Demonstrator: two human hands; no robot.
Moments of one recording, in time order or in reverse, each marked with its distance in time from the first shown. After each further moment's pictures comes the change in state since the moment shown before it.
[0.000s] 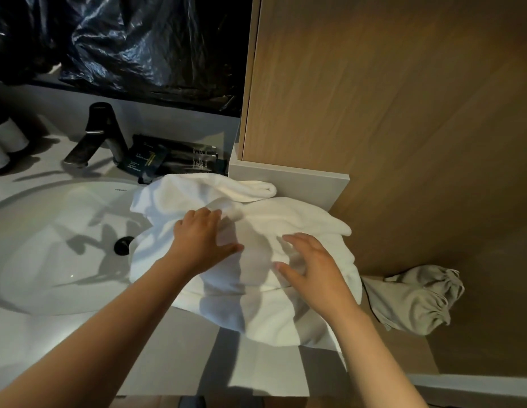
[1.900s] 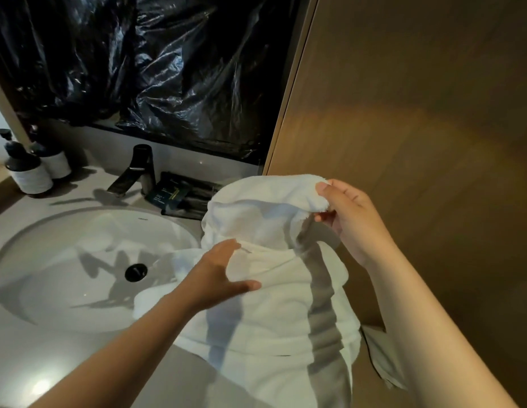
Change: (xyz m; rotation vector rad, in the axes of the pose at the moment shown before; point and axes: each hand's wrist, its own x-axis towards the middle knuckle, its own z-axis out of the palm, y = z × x) left_hand -0.030 -0.015 -0.008 -0.463 0.021 0.132; right_hand 0.041 -0.109 -0.109 0.752 0.061 -0.156
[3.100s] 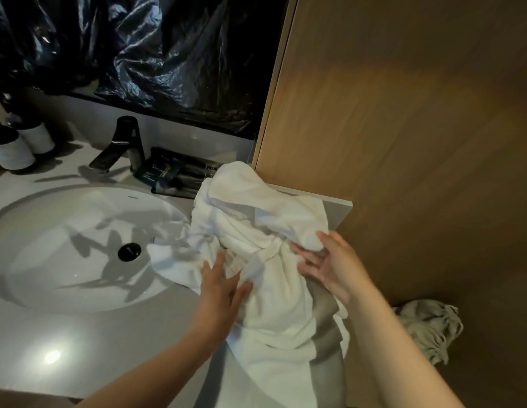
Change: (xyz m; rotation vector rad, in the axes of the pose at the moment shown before) left_hand -0.028 -0.017 0.101 -0.134 0.173 -0.141; right_hand -0.021 0.117 -0.016 0.482 0.228 0.546
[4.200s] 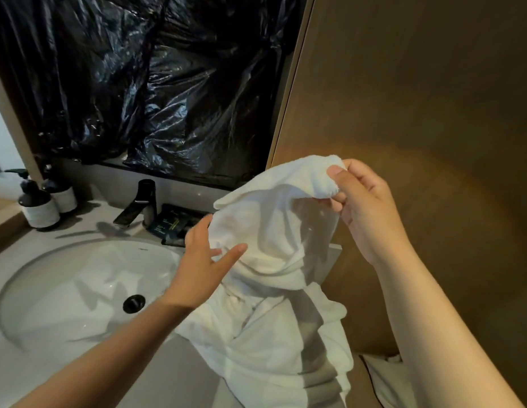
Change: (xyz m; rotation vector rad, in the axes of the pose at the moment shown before) left_hand 0.041 0.090 -0.137 -0.281 0.125 0.135; right_hand -0.106 -0.130 0.088 -0.475 -0.119 -0.847
